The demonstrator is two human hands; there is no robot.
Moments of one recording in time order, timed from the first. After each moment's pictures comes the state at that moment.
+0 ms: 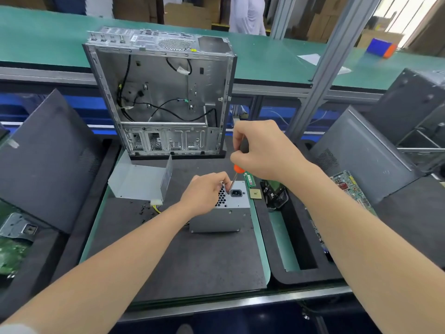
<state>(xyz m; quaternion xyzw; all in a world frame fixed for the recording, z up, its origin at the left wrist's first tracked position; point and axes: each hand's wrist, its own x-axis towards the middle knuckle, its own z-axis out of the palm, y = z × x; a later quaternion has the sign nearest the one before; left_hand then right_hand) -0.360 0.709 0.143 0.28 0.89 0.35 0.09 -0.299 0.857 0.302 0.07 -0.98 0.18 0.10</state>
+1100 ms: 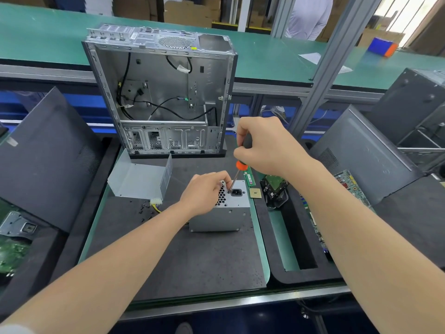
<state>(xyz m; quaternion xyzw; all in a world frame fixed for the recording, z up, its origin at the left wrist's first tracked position) -0.361 0.708 0.140 0.30 0.89 0.34 0.08 -0.306 0.864 0.301 0.04 -0.98 0.18 0.10</state>
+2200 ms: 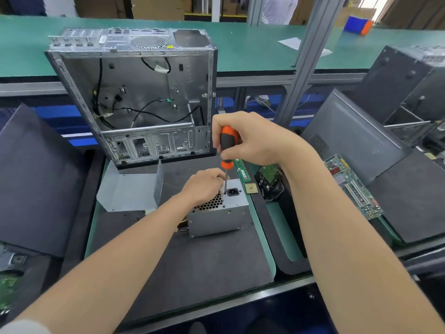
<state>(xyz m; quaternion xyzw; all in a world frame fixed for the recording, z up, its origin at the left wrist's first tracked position) -0.392 0.729 0.158 0.25 0.89 0.30 0.23 -0.319 0.867 0.315 0.10 -0.96 0.25 -0.02</state>
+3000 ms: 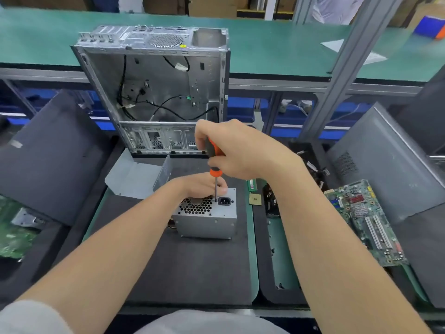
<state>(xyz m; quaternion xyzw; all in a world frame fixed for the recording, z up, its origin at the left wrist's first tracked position) -0.406 0.751 0.167 0.27 0.84 0.29 0.37 -0.335 0.889 0.315 0.23 -0.95 0.18 -0.04</state>
